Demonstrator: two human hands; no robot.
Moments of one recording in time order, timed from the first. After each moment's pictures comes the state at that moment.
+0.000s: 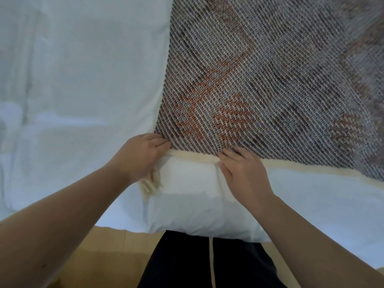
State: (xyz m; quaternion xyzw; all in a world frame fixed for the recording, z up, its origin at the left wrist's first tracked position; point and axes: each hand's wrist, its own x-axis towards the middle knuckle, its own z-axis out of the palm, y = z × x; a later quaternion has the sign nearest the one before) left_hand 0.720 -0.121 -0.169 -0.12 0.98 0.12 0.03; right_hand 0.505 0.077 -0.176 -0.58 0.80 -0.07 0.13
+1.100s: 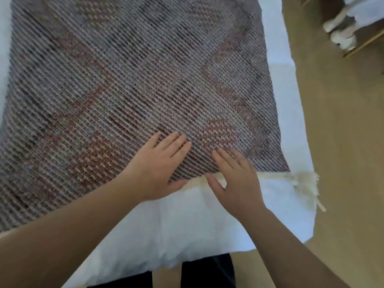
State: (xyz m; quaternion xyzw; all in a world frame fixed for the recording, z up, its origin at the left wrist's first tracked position) left_hand 0.440 0.019 -0.140 -0.05 0.97 0.07 0.21; right_hand 0.318 0.221 -0.148 -0.46 0.88 -0.10 0.05
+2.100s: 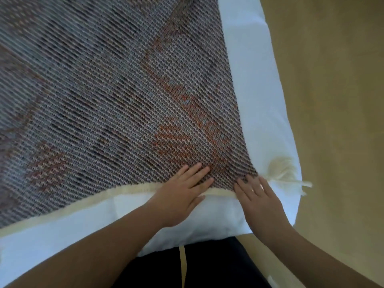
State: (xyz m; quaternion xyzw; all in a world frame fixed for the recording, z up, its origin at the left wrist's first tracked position) left_hand 0.368 0.182 -0.183 0.02 0.94 0.24 0.25; right_hand 0.239 0.408 -0.178 -0.56 0.82 0.03 0.06
